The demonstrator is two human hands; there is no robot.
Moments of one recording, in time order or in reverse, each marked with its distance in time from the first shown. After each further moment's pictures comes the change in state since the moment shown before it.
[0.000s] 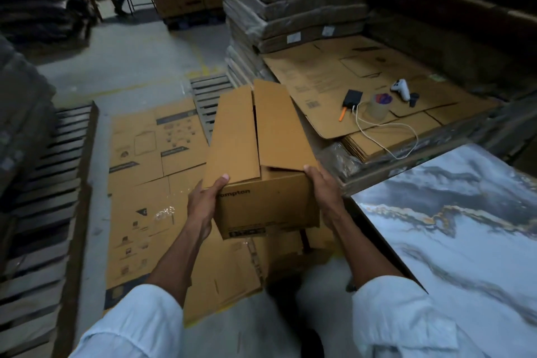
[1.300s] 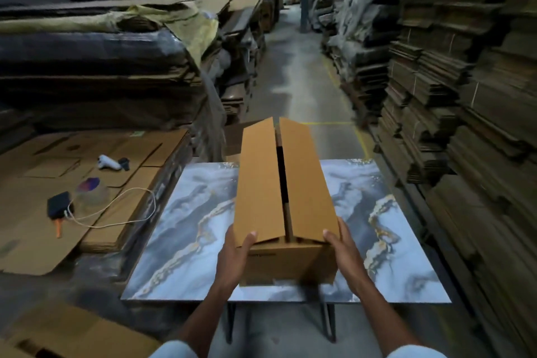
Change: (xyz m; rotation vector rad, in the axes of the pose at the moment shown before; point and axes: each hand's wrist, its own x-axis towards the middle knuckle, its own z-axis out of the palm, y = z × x) left_hand -0.305 -0.076 0.414 0.566 -1.224 0.348; right_hand -0.310 0.181 -0.404 0.261 1.087 0.156
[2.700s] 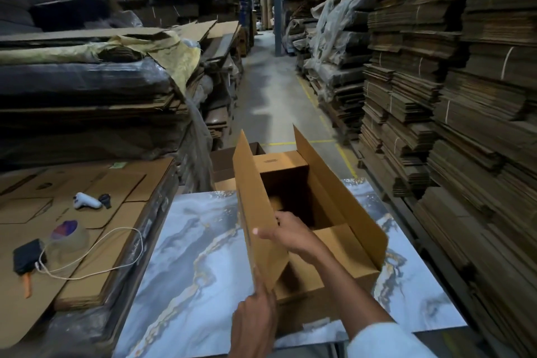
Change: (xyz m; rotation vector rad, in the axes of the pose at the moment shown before) left_hand -0.006 -0.001 0.011 0.985 0.002 0.285; right_hand -0.014 -0.193 0.111 -0.376 -0.317 -0.071
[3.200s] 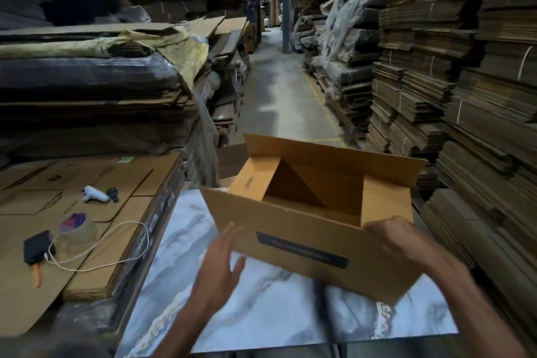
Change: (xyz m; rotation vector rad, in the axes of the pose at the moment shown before) left_hand 0.062 -0.081 -0.050 -0.474 0.231 0.279; right_hand -0.043 0.093 -0.141 -1.064 0.100 0.014
